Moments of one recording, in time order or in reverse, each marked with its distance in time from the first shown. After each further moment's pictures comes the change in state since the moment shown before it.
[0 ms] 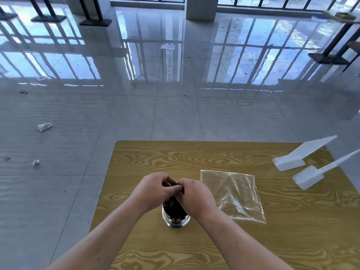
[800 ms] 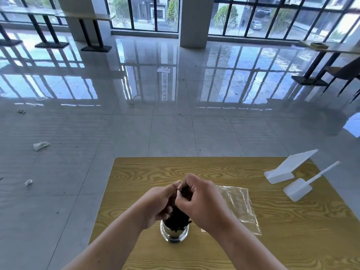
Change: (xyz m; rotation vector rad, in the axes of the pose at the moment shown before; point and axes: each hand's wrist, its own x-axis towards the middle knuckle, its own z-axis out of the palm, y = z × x) left_hand -0.025 0.037 -0.005 -0.571 -0.218 -0.236; right_hand -0.059 -0.045 -0.076 0.259 0.298 -0.278
